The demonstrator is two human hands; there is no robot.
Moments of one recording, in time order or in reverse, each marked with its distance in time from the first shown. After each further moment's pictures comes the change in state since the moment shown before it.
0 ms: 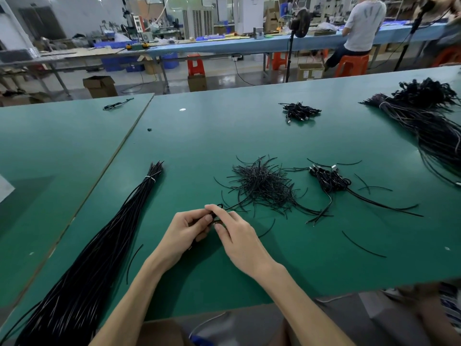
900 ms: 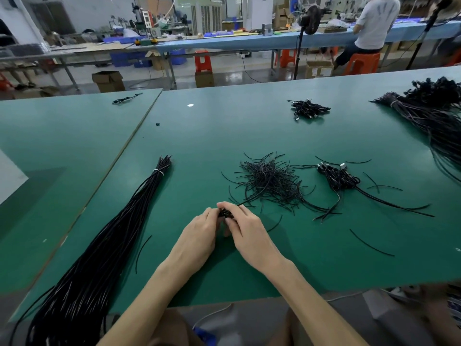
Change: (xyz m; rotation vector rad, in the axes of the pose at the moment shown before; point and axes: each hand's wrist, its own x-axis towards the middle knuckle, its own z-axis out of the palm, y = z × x) left_hand -0.021 -0.002 0.019 0.997 0.073 0.286; right_hand -0.001 0.001 -0.002 0.033 0.045 -0.038
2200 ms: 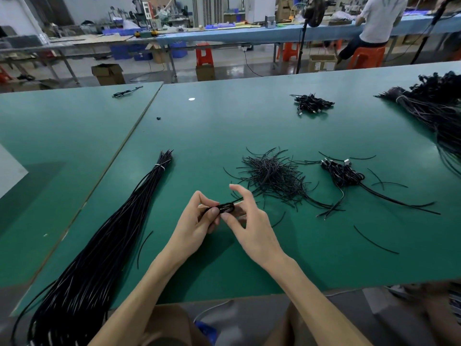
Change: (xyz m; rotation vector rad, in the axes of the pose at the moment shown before) left_hand 0.003 -0.001 -0.014 -0.831 0.069 -0.192; right_hand 0.001 0.004 0.005 0.243 0.100 0.015
